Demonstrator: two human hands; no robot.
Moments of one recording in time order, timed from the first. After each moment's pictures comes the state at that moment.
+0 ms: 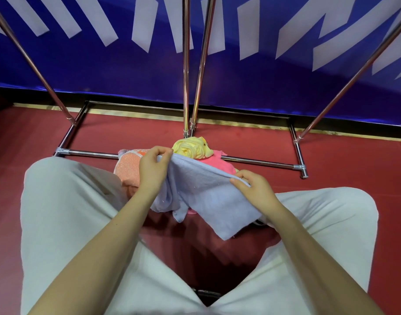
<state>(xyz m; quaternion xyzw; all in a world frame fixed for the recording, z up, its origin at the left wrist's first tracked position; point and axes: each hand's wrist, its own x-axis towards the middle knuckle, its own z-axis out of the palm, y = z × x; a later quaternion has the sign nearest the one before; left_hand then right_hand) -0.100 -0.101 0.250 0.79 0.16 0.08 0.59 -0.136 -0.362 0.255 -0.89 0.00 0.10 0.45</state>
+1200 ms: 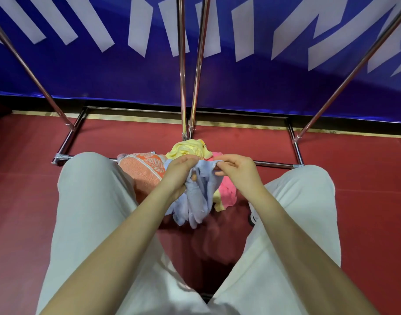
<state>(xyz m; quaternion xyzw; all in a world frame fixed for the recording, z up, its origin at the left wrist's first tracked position) -0.098 -0.152 0.271 0.60 0.19 -0.17 0.76 -0.112 -0.314 0.292 -0.78 0.02 0.06 0.62</state>
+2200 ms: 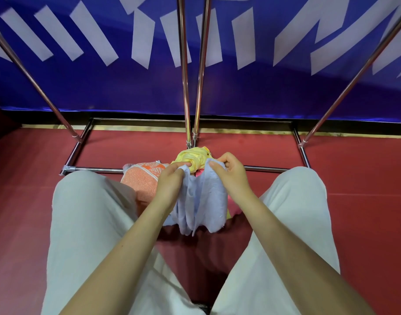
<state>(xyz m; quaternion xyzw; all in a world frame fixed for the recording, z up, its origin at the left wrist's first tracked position) -0.100 -0.128 0.276 0.68 0.19 -0.09 0.70 -0.089 -0.285 0.272 -0.78 0.03 -0.01 0.63</state>
